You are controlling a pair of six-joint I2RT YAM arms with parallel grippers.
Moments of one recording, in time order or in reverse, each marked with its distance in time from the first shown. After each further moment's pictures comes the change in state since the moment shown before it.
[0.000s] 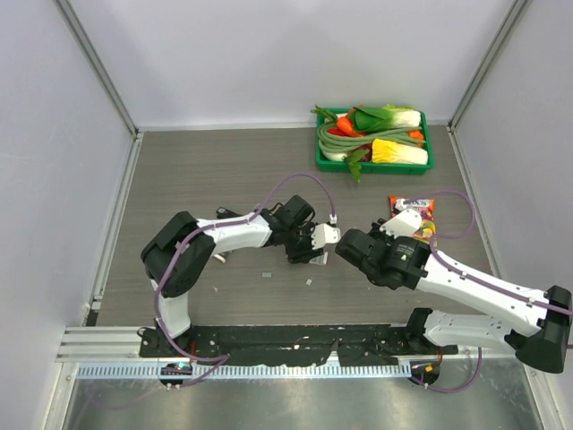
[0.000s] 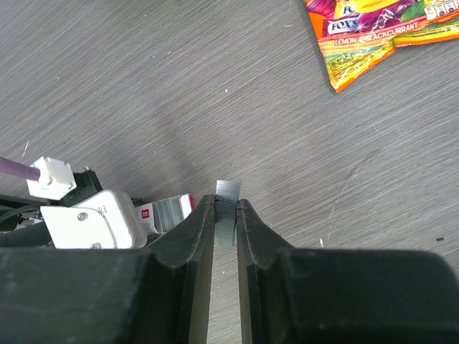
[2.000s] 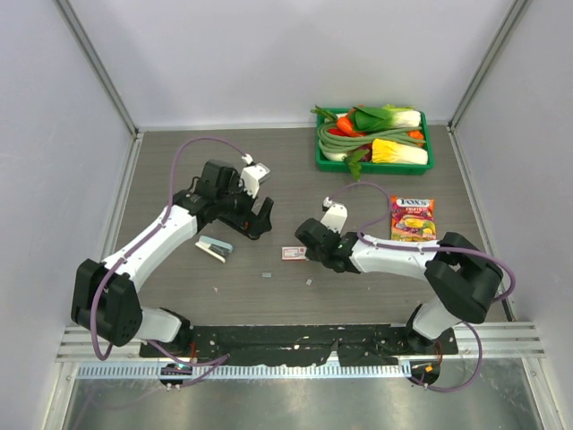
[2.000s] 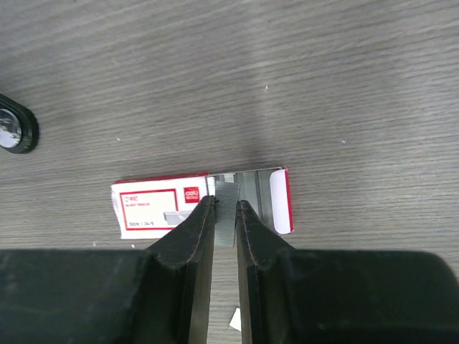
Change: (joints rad) left arm 0.403 -0.489 -0.093 -0.172 0.048 -0.458; right arm -0.087 0.514 -0.089 0.818 -0.382 -0.438
